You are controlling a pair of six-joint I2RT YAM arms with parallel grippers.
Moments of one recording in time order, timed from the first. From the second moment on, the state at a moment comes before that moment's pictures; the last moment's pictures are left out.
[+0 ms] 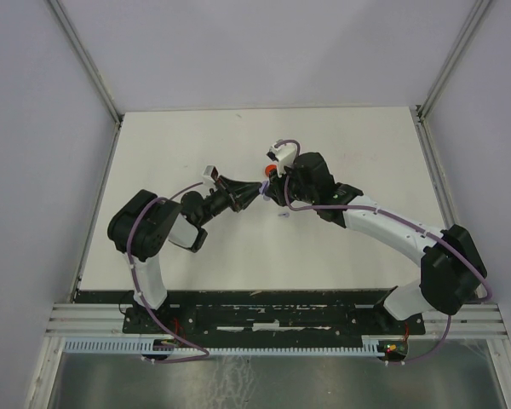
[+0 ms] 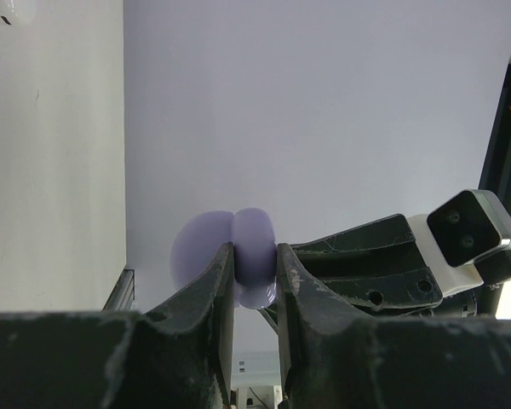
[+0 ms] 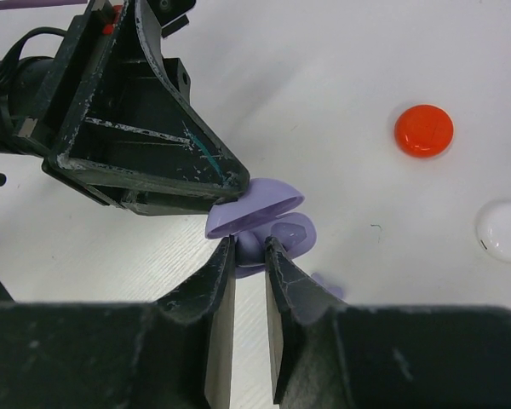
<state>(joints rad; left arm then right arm) -0.42 1.89 0.52 1.53 0.50 -1.79 0.72 1.47 1.05 -0.06 -0.12 0.08</state>
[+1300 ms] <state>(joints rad) -0.43 1.96 0.55 1.53 0.51 -1.79 0.71 1.42 1.05 -0.08 -0.01 0.07</state>
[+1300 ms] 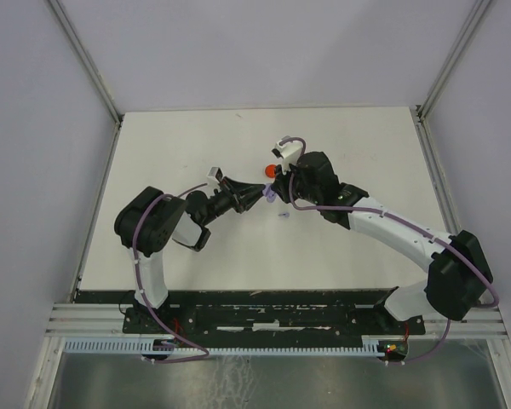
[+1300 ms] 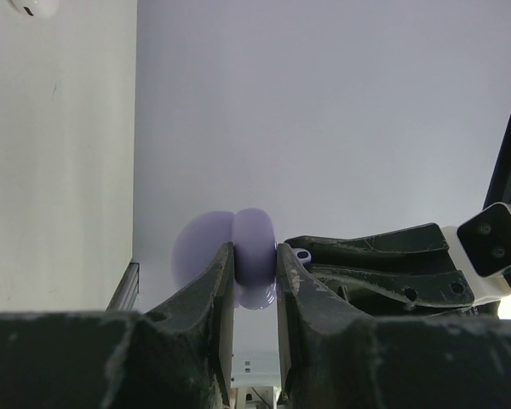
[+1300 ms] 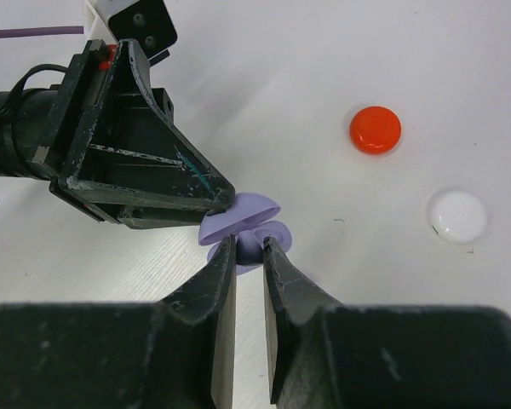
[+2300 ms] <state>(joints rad) -0.44 1.95 0.55 1.53 0.53 -1.79 0.71 1.46 1.06 -0.09 0.01 0.06</state>
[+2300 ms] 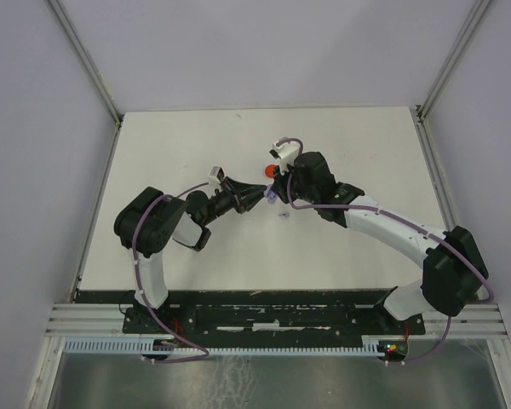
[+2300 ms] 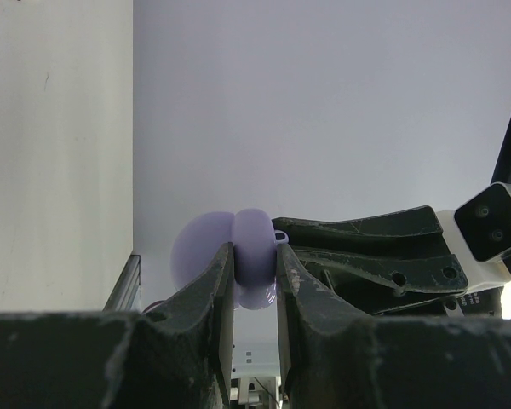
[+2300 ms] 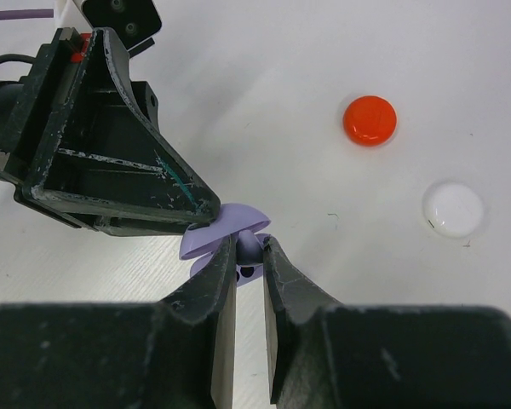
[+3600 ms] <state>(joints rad) -0.44 1.96 0.56 1.53 0.53 -1.79 0.71 1.46 1.09 -0.16 0.04 0.06</state>
